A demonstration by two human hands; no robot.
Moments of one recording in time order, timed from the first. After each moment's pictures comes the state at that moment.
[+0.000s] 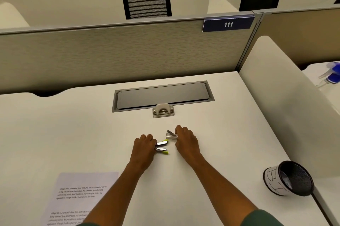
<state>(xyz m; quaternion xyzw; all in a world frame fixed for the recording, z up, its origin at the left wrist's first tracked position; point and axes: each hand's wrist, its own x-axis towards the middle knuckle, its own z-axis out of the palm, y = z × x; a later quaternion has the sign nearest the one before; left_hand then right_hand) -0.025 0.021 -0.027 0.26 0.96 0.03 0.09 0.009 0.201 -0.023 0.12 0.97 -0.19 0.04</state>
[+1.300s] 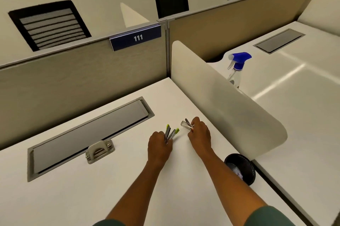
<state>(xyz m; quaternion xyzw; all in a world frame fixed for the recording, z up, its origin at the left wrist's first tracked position) -0.028 0.289 -0.006 0.24 0.91 0.29 0.16 0.053 0.425 -0.009 0.43 0.86 -0.24 -0.11</state>
